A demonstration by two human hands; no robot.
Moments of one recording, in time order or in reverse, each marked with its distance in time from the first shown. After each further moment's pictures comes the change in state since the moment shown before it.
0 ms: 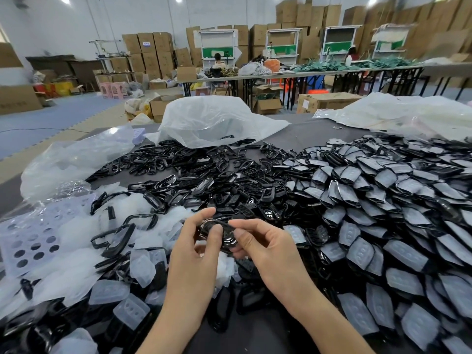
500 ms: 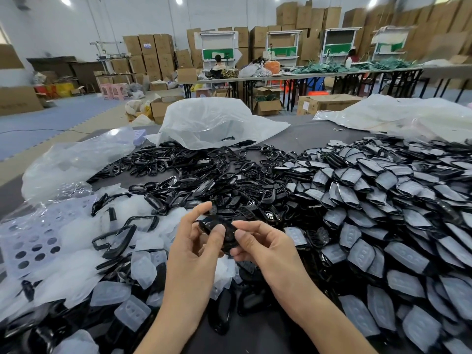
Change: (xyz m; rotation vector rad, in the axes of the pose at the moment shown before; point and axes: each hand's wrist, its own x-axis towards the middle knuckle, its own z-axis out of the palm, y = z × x) left_hand 0.002 -0.001 -0.004 -0.168 -0.015 -0.018; right_hand 0.004 0.003 0.001 0.206 0.002 0.107
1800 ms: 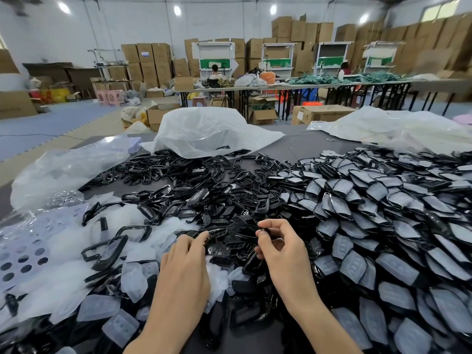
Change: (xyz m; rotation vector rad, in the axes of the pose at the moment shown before) left_hand 0.002 -0.014 -0.007 0.986 -0.116 0.287; right_hand 0.014 0.008 -0.031 -0.448 0.319 -0.190
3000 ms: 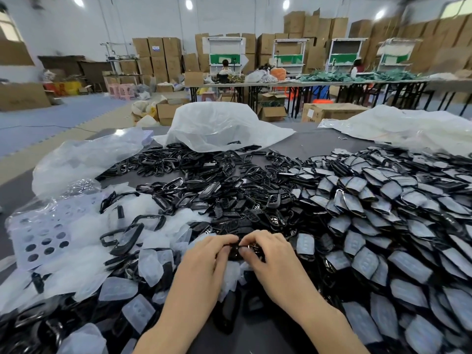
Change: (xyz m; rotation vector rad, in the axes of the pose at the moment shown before) left_hand -0.003 -0.006 0.003 -0.356 0.025 0.039; right_hand -0.009 0.008 0.014 -0.619 -0.329 -0.291
